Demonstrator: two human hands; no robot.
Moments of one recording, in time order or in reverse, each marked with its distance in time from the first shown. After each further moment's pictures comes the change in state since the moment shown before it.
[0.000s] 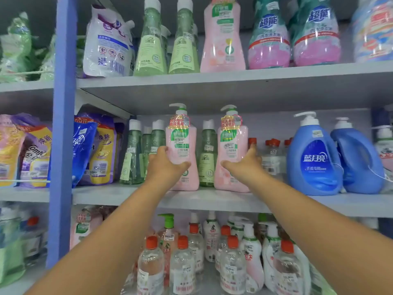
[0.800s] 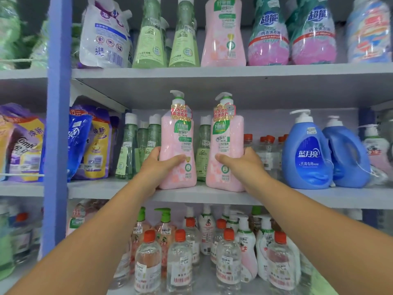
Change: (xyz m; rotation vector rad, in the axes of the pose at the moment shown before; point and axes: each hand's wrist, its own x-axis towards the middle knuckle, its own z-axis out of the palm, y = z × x) left_hand -0.007 -0.021 -0.018 -0.438 -0.201 -0.053; right_hand -0.029 -0.002 0.003 0.212 0.039 -0.043
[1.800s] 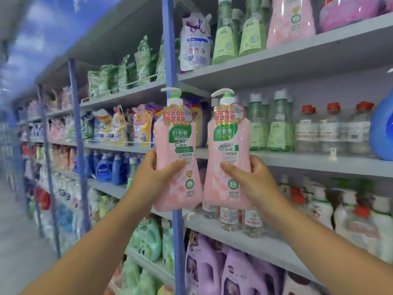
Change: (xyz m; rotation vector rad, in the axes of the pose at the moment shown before) left_hand -0.273 0.057 -0.092 0.164 0.439 0.003; right_hand -0.188 0.000 0.022 0.530 -0.627 -0.048
